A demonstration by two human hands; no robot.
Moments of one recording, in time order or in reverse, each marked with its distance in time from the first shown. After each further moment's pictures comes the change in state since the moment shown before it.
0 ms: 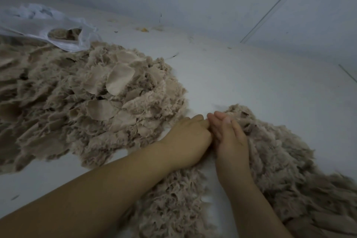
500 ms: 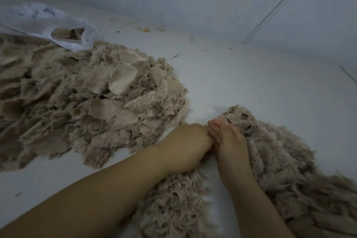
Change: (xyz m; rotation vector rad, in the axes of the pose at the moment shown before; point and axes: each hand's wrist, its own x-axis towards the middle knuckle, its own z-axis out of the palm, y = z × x) left_hand -0.014 0.003 -0.013 -0.044 -0.090 0.006; right_hand 0.007 0.009 -0.005 -0.089 0.020 0.121
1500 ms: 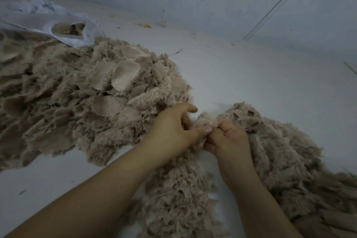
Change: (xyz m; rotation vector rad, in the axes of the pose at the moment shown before) left_hand -0.022 -0.014 -0.003 -0.760 0.438 -0.571; right_hand -0.017 -0.009 0.002 -0.101 -0.261 -0.089
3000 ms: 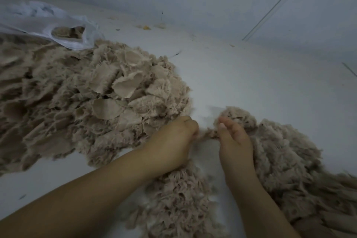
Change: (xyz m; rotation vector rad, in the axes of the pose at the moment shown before) left_hand -0.001 -0.007 -0.004 0.484 -0.248 0.350; right_hand 0.011 0.013 -0.007 -0.282 0.307 -0.006
